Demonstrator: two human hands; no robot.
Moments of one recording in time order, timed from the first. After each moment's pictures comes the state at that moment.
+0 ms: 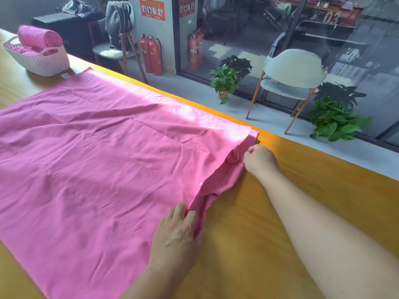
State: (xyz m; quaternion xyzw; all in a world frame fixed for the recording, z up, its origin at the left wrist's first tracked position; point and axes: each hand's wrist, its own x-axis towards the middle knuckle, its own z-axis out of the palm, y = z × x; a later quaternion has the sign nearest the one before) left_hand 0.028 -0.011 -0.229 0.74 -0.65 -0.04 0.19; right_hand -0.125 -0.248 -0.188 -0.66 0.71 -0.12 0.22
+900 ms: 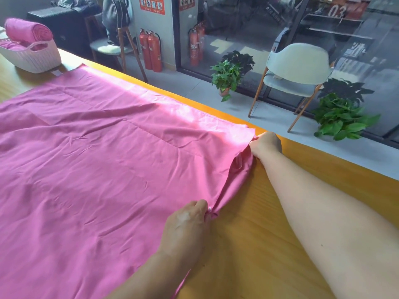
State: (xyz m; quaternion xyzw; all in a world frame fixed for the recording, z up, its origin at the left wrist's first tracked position) left_hand 0.017 -0.068 -0.212 0.76 -0.60 -0.18 0.18; right_hand -0.118 -0.328 -0.204 -0.59 0.77 -0.13 0.22
